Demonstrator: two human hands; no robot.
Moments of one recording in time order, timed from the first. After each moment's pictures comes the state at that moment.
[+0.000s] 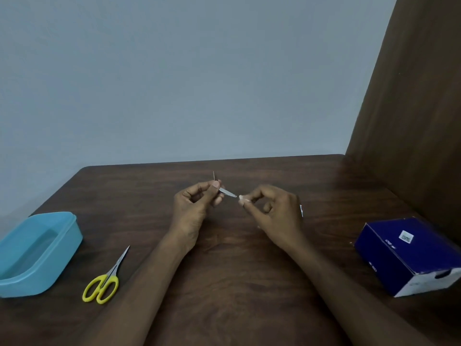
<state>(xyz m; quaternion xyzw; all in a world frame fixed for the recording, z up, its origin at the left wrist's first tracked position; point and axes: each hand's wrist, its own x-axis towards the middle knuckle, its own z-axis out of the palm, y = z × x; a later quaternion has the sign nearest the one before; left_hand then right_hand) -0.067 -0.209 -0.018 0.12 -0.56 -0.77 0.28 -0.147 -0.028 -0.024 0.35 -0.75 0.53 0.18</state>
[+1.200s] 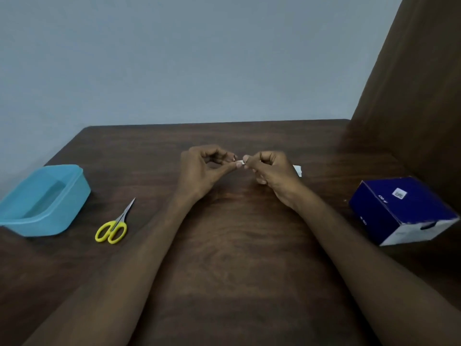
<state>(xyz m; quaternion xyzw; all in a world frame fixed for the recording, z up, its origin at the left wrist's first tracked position) -0.059 -0.206 -0.026 0.03 -0.82 -0.47 0.34 -0.165 -0.035 -0.036 0.27 -0.67 0.68 -0.15</state>
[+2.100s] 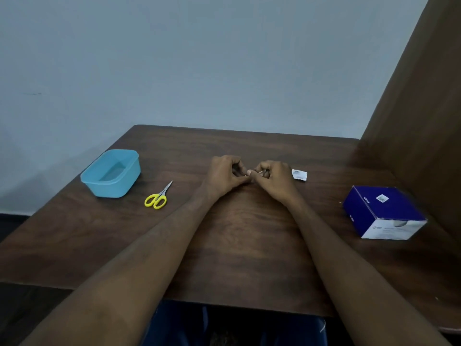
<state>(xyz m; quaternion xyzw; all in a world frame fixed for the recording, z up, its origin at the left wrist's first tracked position) -0.028 -0.194 -0.024 0.08 -0.90 -0.33 0.28 -0.131 -0.028 -0.029 0.39 -0.81 0.42 0.06</state>
